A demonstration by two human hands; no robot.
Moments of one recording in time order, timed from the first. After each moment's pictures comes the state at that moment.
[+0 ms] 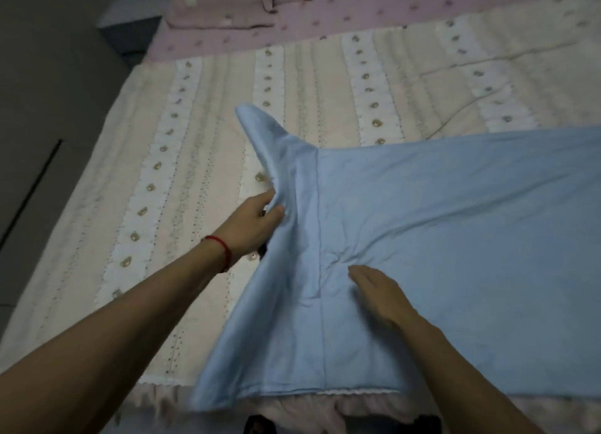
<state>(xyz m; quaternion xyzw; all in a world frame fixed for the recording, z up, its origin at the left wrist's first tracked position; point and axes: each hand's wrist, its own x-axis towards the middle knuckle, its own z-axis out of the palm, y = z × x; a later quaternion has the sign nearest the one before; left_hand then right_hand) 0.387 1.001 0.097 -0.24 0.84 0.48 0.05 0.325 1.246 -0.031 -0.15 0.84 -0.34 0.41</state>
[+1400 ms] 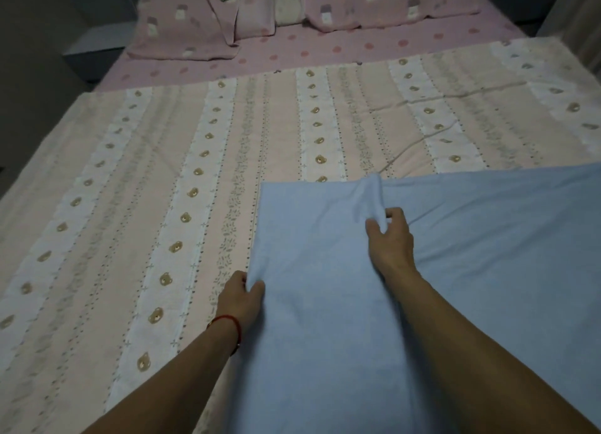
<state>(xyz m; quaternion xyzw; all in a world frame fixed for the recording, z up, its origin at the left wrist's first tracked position) 0.287 1.098 -0.066 -0.50 0.76 0.41 0.01 0.090 1.280 -0.061 0.01 0.84 -0.52 0.14</state>
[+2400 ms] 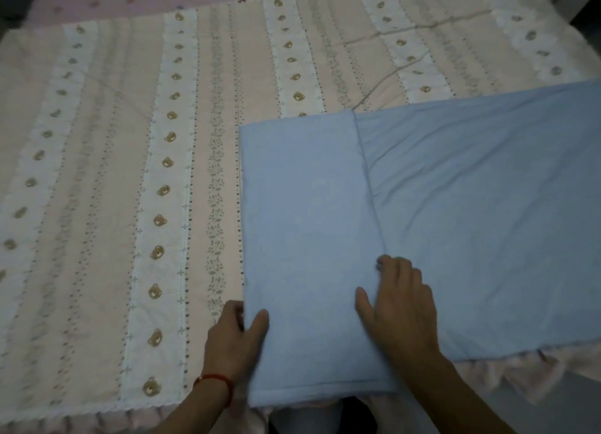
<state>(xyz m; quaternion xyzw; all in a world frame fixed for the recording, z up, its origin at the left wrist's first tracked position) 0.452 1.177 -0.053 -0.48 0.77 0.41 0.10 0.314 1.400 -0.064 -0.16 0.98 -0.13 0.04</state>
